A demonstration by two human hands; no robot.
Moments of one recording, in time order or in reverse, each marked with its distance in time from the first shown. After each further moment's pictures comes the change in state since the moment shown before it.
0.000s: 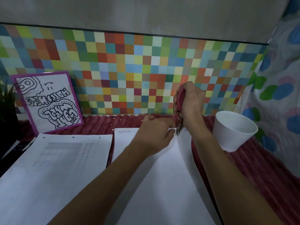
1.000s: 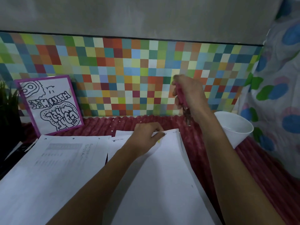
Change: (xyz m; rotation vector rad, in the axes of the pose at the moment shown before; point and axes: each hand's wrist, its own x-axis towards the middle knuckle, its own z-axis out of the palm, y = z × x) left_hand -0.009 -0.024 0.013 -0.266 -0.082 -0.171; right_hand 0.015 -0.037 -0.018 -0.307 -0.241 0.108
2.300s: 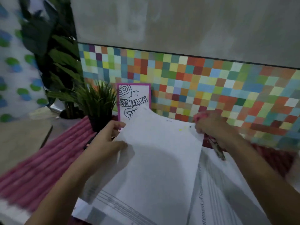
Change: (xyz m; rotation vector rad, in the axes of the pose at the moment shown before) left_hand -0.192 -0.045 -0.194 -0.353 0.412 -0.697; right_hand -0.024 -0.015 0.131 -0.423 -0.296 0.148
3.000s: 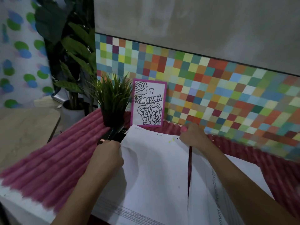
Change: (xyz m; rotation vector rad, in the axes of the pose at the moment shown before) left_hand 0.014 -0.077 -0.010 0.684 0.131 -0.033; right_hand 0.029 0.012 0.102 -0.343 -0.139 -0.120
